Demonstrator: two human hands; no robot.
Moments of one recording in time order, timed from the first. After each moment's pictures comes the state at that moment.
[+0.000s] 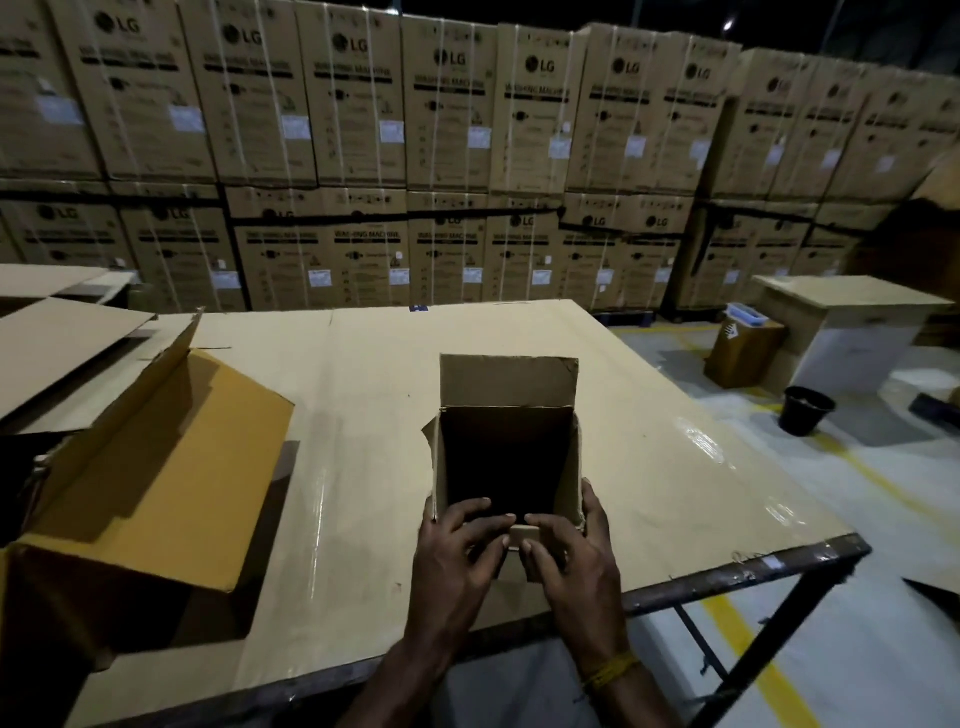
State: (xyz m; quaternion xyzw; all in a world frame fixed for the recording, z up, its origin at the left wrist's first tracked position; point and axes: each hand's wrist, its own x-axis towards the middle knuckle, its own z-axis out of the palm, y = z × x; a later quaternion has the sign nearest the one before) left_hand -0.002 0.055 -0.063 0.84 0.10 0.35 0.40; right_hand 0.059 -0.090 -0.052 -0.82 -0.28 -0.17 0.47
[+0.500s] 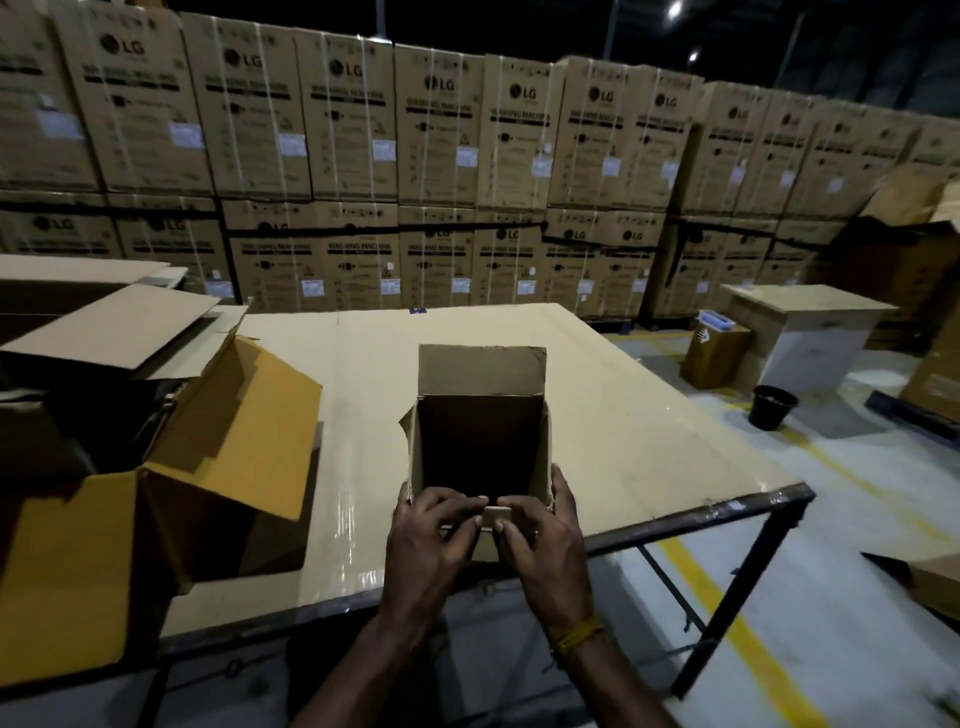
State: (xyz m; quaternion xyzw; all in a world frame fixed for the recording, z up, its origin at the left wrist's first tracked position) left_hand -0.130 0.062 -0.045 0.83 0.08 0.38 0.40; right_hand -0.073 -0.080 -0.034 -0.81 -0.29 -0.17 0.49
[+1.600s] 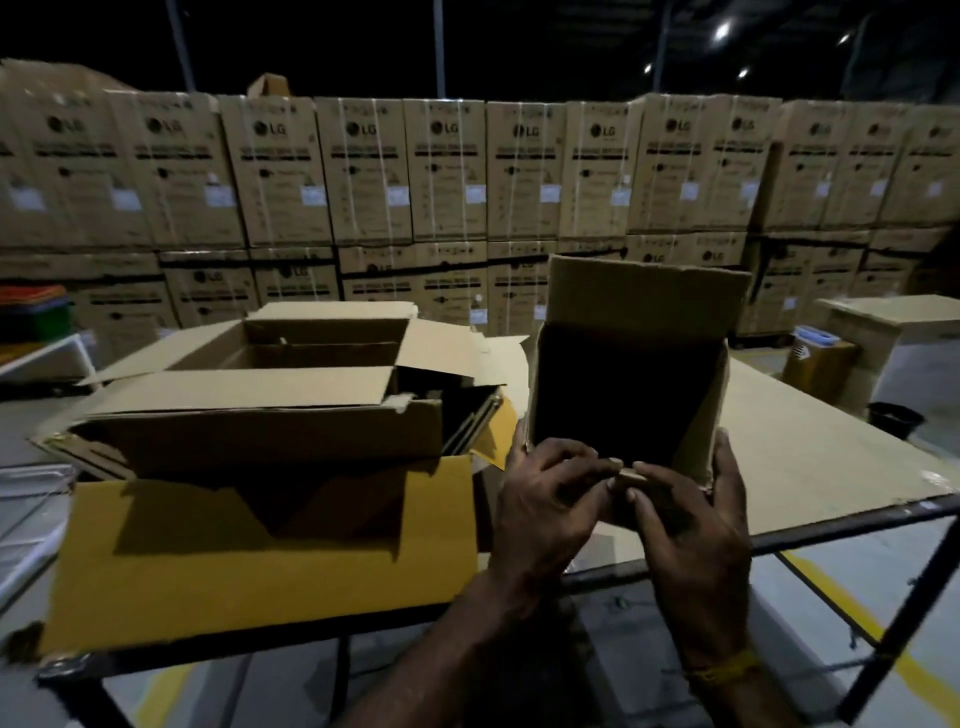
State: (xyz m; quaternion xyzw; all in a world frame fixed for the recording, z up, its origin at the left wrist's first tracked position) left_hand -0.377 0.241 0.067 0.79 -0.08 0.49 0.37; right_hand -0.347 0.094 0.057 -0.73 -0.27 -0.35 0.52
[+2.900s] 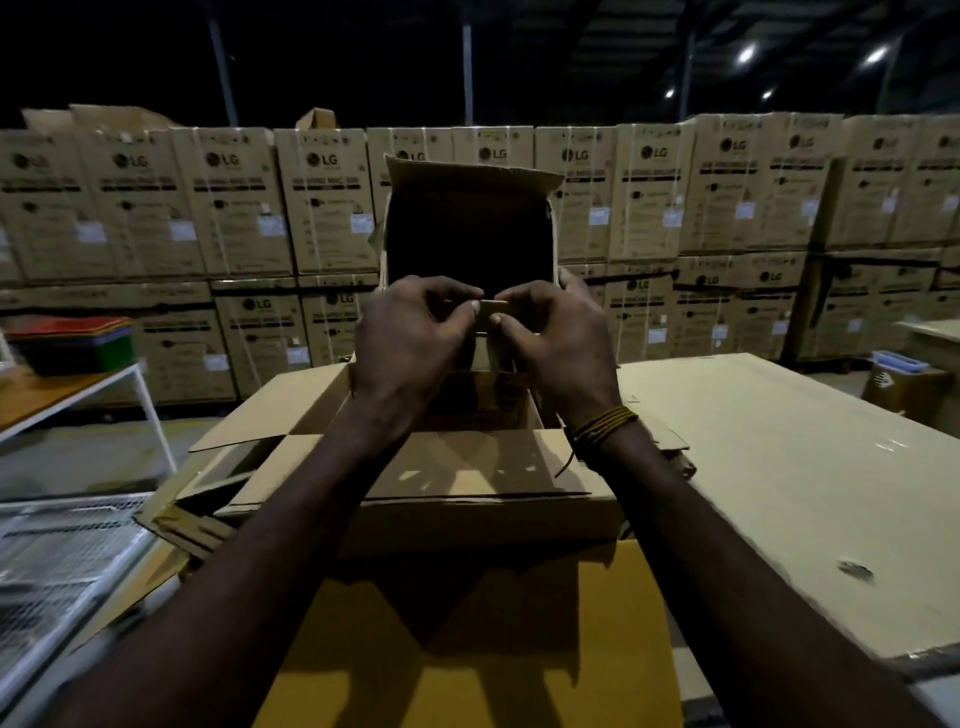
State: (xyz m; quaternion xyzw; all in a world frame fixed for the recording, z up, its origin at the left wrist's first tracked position) left_hand -0.423 0.599 0.237 0.81 0.08 0.54 0.21; right_hand -0.316 0.477 0.219 -0.71 -0.41 -0.27 0.51
